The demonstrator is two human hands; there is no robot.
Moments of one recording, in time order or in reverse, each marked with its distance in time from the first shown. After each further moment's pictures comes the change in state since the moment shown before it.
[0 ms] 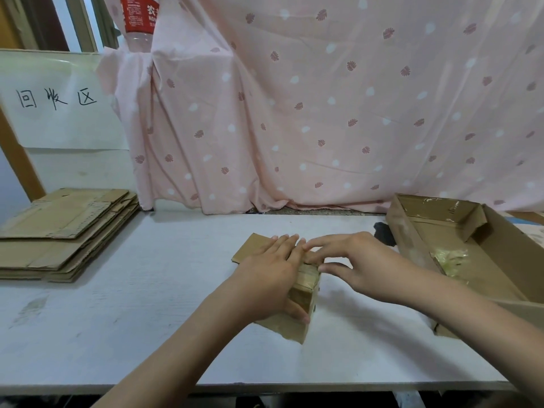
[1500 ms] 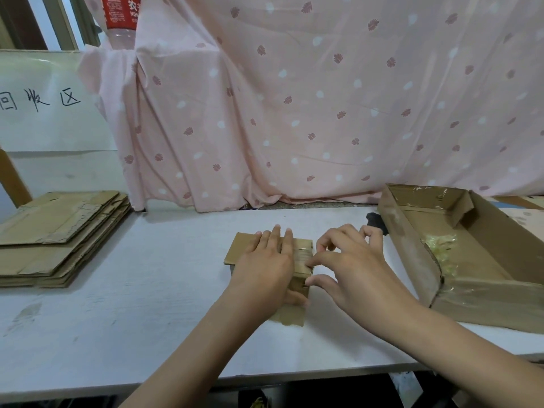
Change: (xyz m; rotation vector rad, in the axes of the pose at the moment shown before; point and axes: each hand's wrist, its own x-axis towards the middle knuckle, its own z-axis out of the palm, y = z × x) left_hand 0.002 0.009 0.005 0.120 -0.007 -0.146; right_hand -0.026 -0.035 0.034 -0.350 0.267 0.101
